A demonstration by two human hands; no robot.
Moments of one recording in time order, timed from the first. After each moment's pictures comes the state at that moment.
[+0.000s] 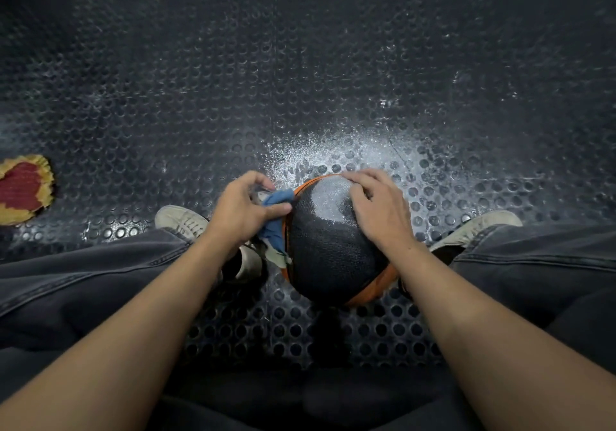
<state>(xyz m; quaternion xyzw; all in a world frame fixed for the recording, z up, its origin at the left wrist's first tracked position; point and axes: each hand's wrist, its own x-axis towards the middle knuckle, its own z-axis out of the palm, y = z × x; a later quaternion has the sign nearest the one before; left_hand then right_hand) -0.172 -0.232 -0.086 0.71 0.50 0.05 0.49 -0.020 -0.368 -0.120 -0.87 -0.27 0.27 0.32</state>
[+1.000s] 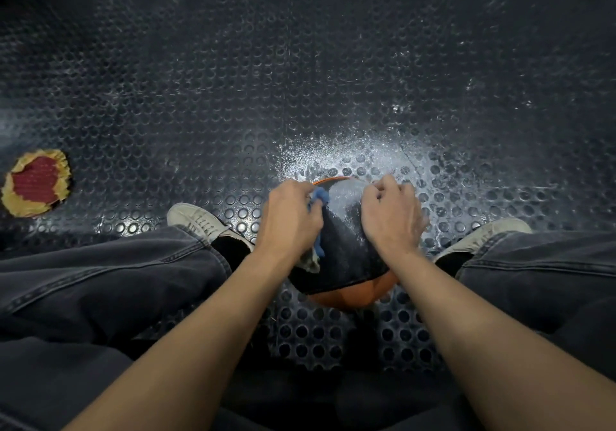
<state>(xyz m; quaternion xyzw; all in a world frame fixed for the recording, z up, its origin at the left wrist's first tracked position) -0.146 -0.274 -0.073 0.85 0.45 0.06 0.28 -0.033 -0.358 -0.125 -0.92 -0.18 0.23 0.27</state>
